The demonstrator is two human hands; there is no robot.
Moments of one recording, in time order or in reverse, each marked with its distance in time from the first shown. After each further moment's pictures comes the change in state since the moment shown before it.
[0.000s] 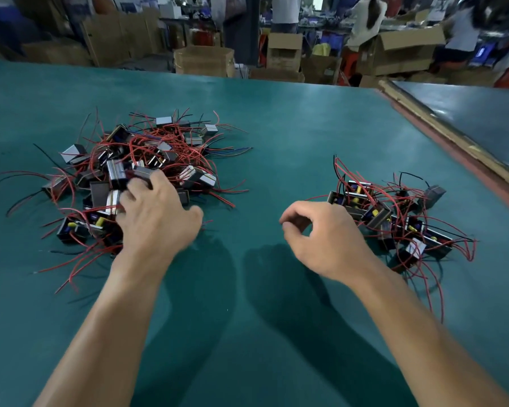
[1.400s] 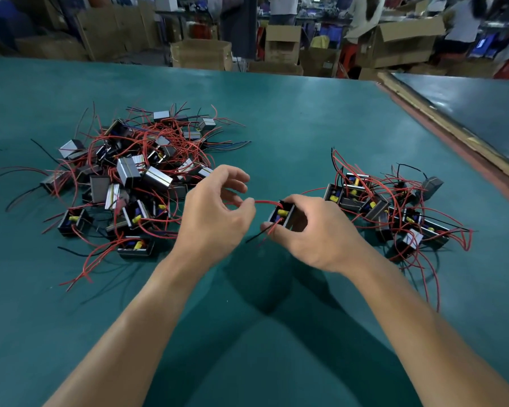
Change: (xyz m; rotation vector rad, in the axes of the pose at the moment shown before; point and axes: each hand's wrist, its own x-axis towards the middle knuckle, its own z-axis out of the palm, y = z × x) left_hand -0.023 0.027 0.032 -0.803 -0.036 0.453; right_hand 0.002 0.002 0.003 0.012 -0.104 0.027
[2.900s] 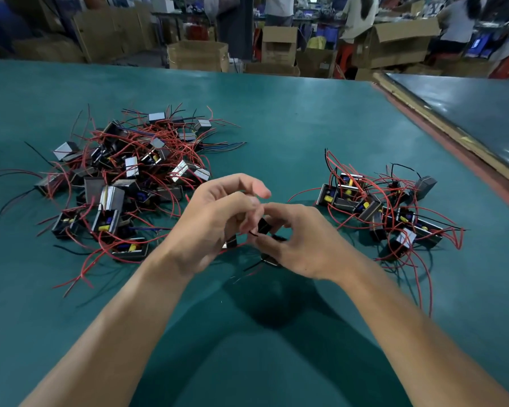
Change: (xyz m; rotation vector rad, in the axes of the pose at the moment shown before) left_hand -0.002 0.015 -0.004 -0.734 -0.429 -0.191; right_hand -0.006 -0.013 0.002 0.055 -0.142 -0.148
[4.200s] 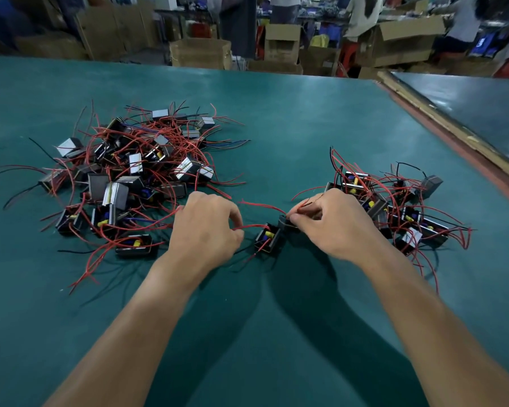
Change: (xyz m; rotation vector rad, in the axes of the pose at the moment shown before) left_hand 0.001 -0.024 -0.022 1.470 0.293 -0.069; right_hand 0.005 0.031 -0.020 -0.147 0.156 0.291
